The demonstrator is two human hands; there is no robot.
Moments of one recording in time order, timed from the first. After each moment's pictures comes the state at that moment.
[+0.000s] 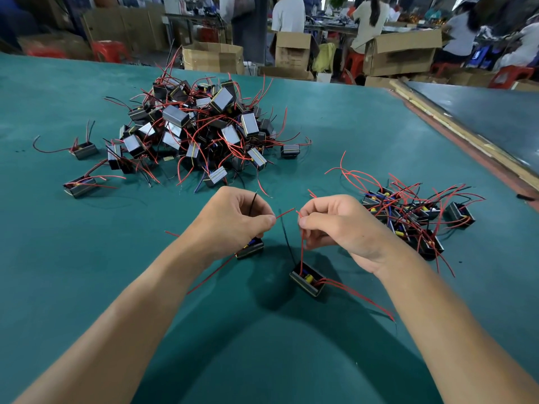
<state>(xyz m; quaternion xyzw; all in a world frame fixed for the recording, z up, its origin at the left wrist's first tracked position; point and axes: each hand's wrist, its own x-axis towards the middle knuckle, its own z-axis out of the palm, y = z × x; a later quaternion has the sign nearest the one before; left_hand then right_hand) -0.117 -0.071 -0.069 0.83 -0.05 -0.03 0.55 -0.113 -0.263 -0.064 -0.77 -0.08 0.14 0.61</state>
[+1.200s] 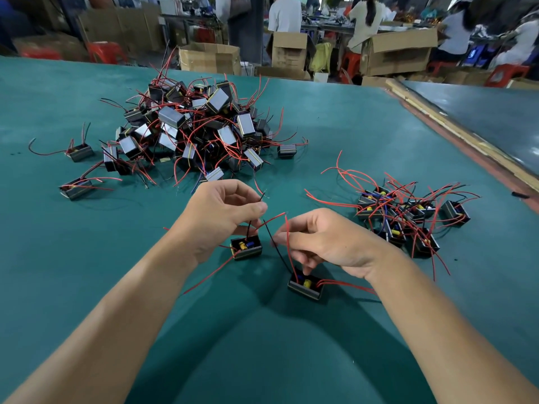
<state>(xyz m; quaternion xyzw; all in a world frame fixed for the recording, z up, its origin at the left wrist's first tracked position) -0.115 -0.067 -0.063 0.74 -0.01 -0.02 0.68 -0.113 -0.262 -0.079 -0.77 -0.14 0.25 0.57</state>
